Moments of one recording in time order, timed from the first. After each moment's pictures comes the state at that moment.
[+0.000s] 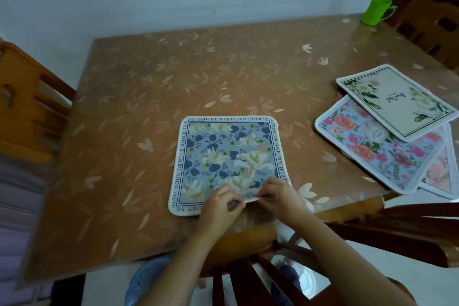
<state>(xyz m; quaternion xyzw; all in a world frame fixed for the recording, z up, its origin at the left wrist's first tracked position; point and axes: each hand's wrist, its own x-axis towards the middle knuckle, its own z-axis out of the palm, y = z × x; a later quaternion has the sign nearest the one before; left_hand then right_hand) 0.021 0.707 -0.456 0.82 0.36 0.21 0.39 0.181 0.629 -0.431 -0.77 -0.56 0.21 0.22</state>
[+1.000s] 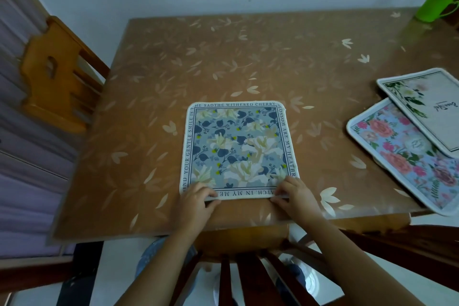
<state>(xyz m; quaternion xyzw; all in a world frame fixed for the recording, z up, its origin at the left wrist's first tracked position) -0.050 0.728 -0.482 0.81 0.50 0.16 0.26 0.186 0.638 -0.469 -0.77 -0.57 0.21 0.19</state>
